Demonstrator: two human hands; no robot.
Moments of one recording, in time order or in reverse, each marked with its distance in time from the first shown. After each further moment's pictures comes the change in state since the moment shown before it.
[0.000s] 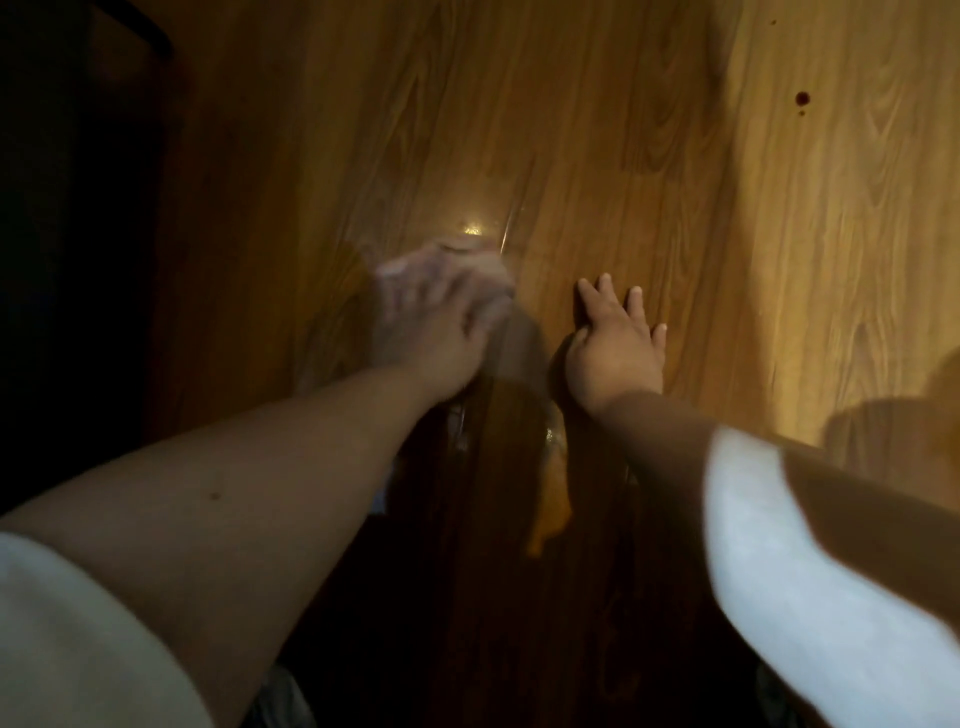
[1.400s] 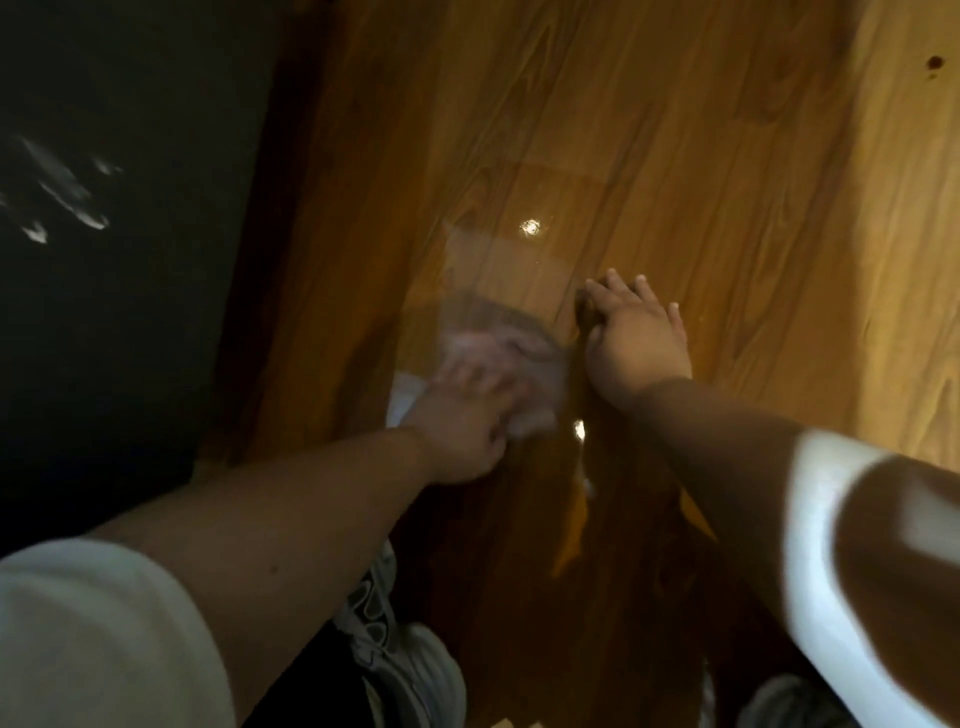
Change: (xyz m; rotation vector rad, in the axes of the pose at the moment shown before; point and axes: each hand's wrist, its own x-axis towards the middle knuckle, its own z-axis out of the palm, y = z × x) left_hand -0.185 -0.037 0.024 0.175 -0.187 0.272; right_hand -0.092 -0.043 0.025 -0.173 -0.135 -0.227
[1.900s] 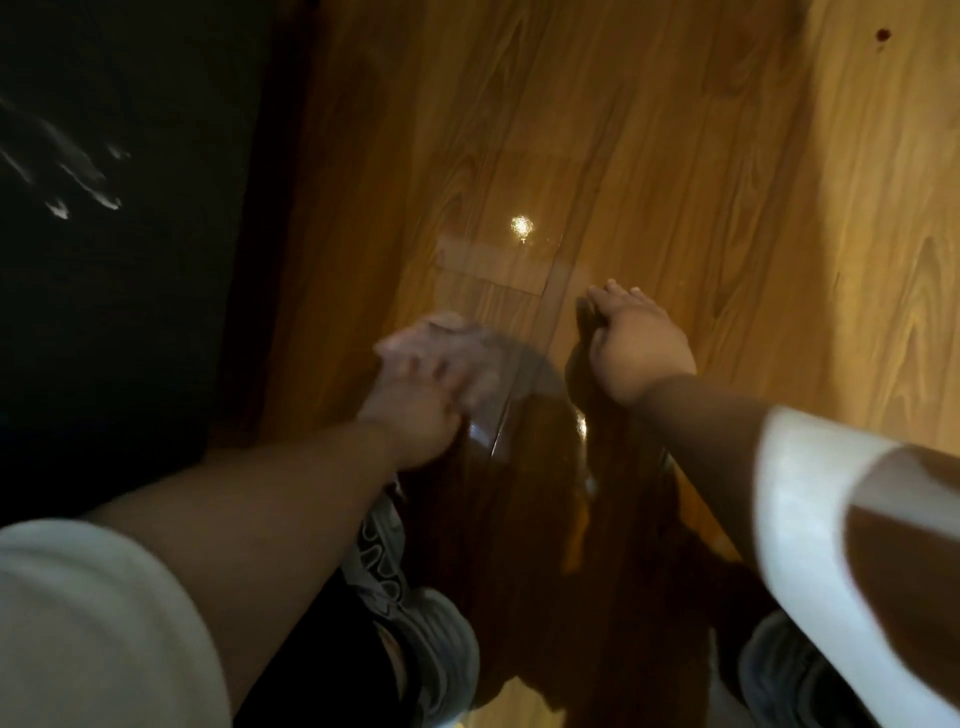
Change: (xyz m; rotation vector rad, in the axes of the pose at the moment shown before) left_hand -0.034 -0.016 0.007 -0.040 -0.107 -0.255; right_hand -0.042 0.009 0.004 0.018 -0.014 0.052
